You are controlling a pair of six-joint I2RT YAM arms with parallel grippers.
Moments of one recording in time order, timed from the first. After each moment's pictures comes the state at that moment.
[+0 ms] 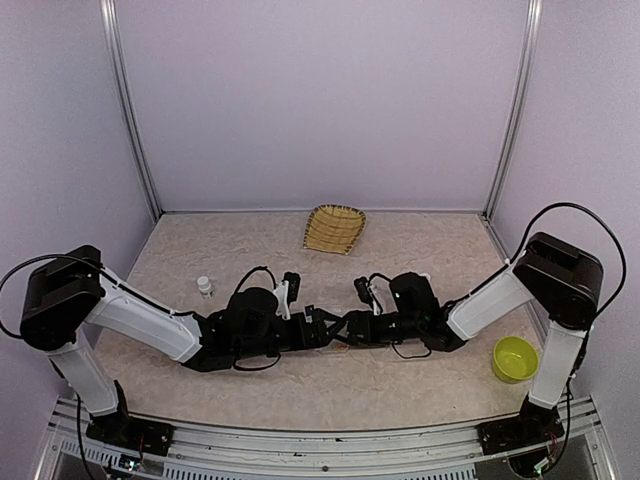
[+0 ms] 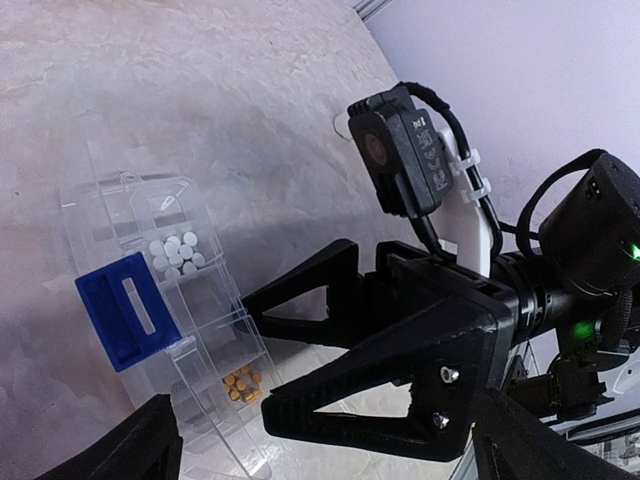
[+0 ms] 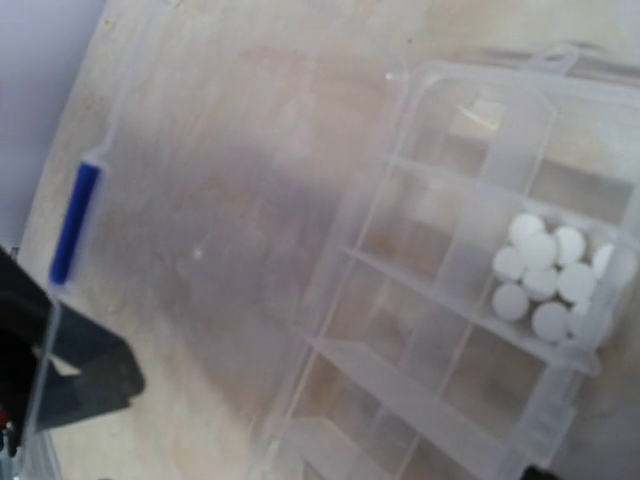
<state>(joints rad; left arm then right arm) -1.08 1.71 0.69 0.63 -0.09 -0.88 0.83 1.84 0.69 0.64 -0.41 0.74</state>
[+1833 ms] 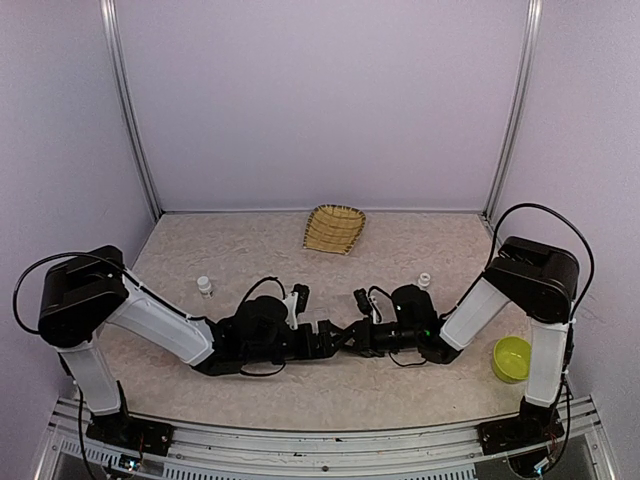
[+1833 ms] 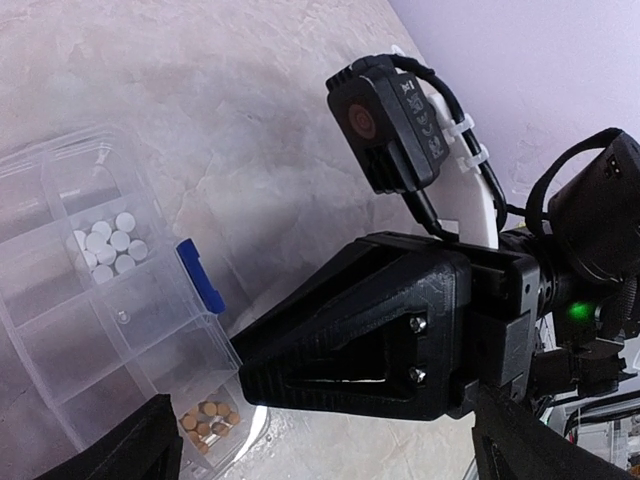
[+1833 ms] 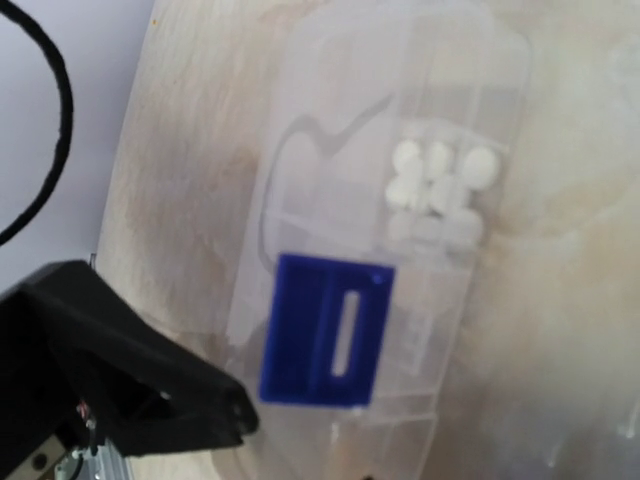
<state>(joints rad) -1.08 1.80 0.70 0.65 -0.03 -0.88 0.83 1.99 0.64 0.92 -0.51 0.94</state>
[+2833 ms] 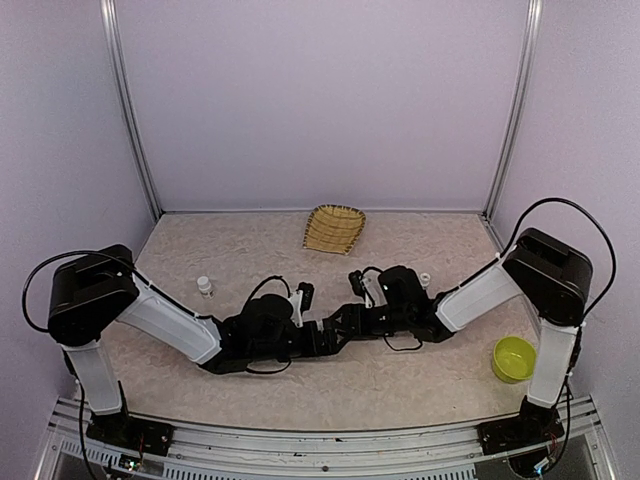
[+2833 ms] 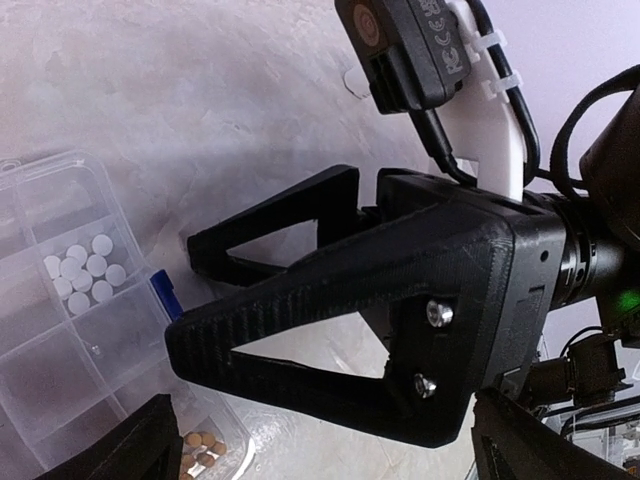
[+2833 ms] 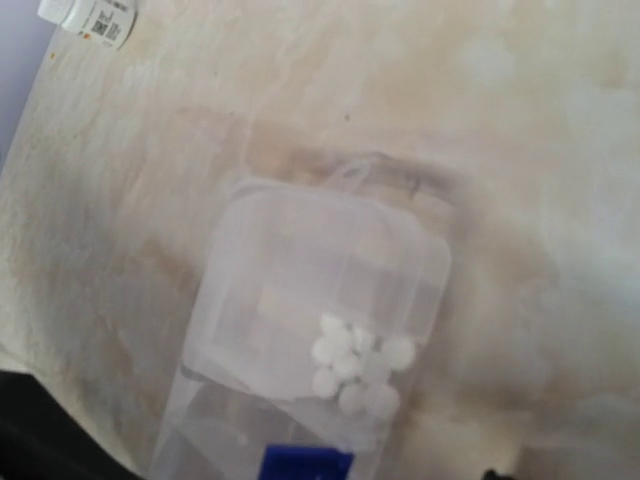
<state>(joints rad) -1.08 1.86 0.75 0.67 -0.01 -0.90 0.82 1.91 0.79 0.56 -0.34 0.71</state>
